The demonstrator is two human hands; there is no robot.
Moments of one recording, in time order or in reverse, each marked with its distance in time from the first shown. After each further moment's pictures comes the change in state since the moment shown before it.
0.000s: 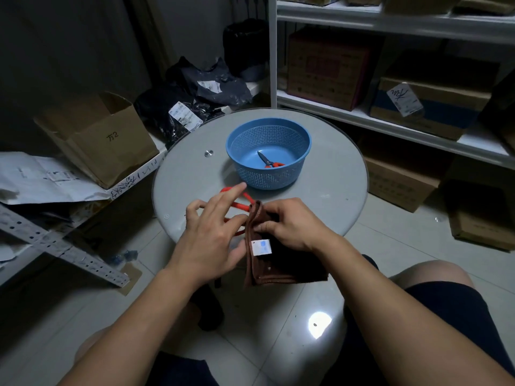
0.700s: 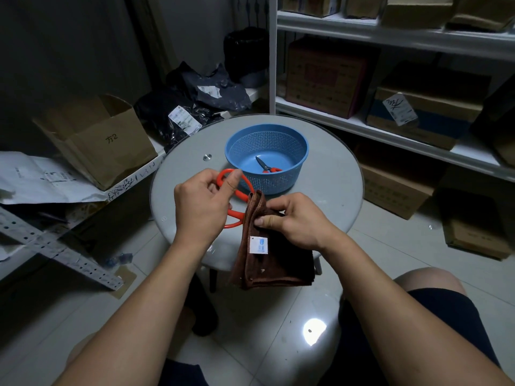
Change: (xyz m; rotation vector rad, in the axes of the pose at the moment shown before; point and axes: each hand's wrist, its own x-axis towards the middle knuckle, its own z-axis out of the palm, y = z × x) left_hand 0.056 0.000 -0.017 -0.792 0.457 -0.596; right_hand -0.012 -0.017 -0.025 0.307 0.023 -0.025
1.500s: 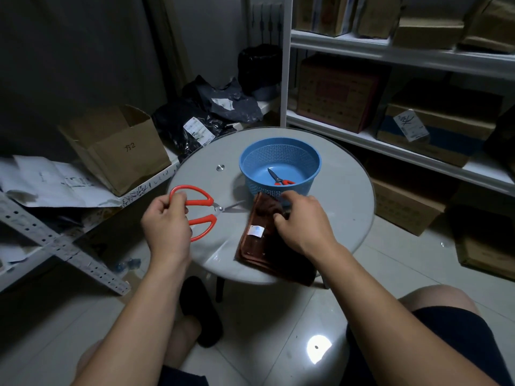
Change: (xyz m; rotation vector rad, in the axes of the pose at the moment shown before) left_hand 0.000 -0.027 -0.048 -0.342 0.342 -0.494; right_hand 0.019 -0.009 0.019 -0.598 0.382 0.131
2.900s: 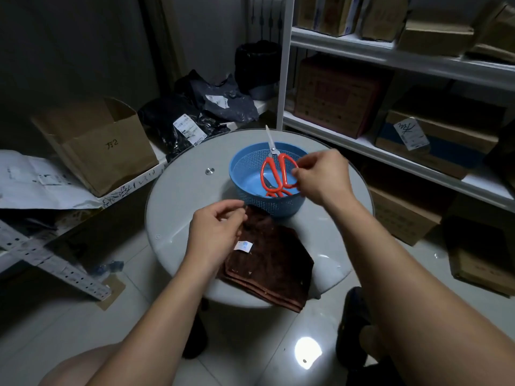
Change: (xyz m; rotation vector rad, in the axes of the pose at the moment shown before) left_hand -0.015 -0.027 0.074 0.189 -0.439 0.058; right_hand 0.114 0.021 -0.037 0.308 0.135 0.180
